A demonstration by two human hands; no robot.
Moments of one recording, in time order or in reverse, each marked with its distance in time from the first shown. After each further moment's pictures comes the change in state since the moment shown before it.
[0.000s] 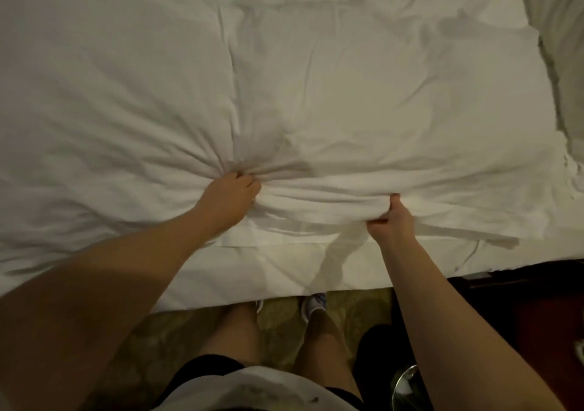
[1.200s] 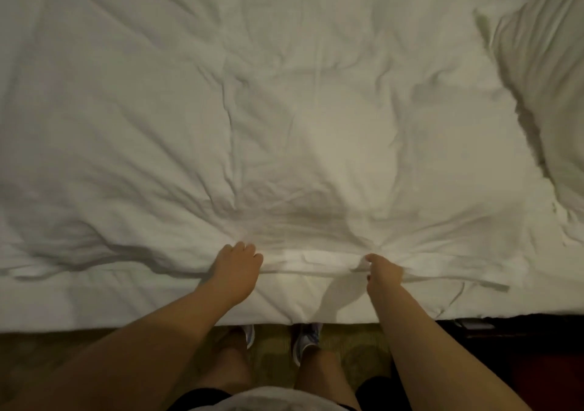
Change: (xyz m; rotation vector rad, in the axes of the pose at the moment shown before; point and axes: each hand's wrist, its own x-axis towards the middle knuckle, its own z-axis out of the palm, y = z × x) left_hand -0.030 0.104 0.000 0.117 -0.514 -0.269; right_hand 0.005 -0.007 -0.047 -0.682 0.217 -0.093
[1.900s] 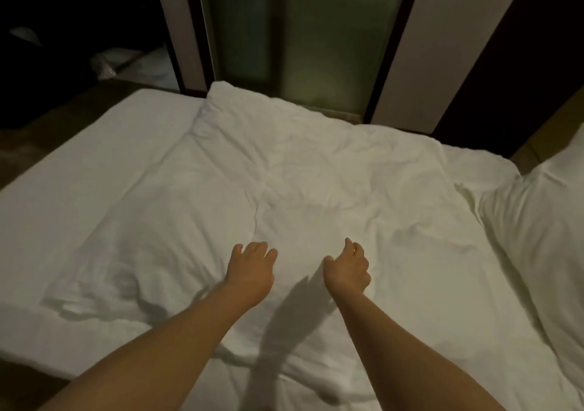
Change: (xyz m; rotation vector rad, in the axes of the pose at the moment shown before) left_hand -0.025 0.005 -0.208 -0.140 0.400 -0.439; right_hand -0.138 -0.160 0.021 -0.792 -0.078 -1.115
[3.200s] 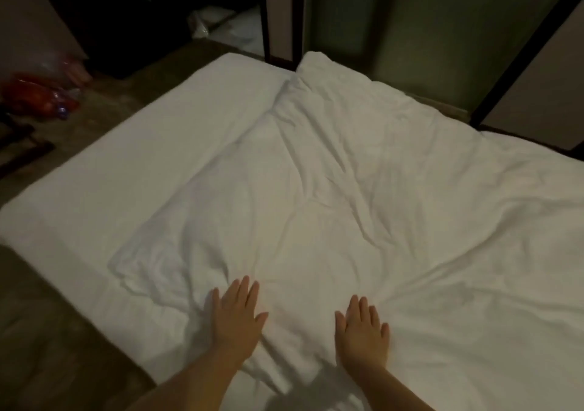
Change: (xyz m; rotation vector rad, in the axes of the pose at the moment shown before) left_hand 0.000 -0.123 0.142 -0.182 -0.339 -0.529; right_hand 0.032 -0.025 0.154 -0.505 -0.396 -0.287
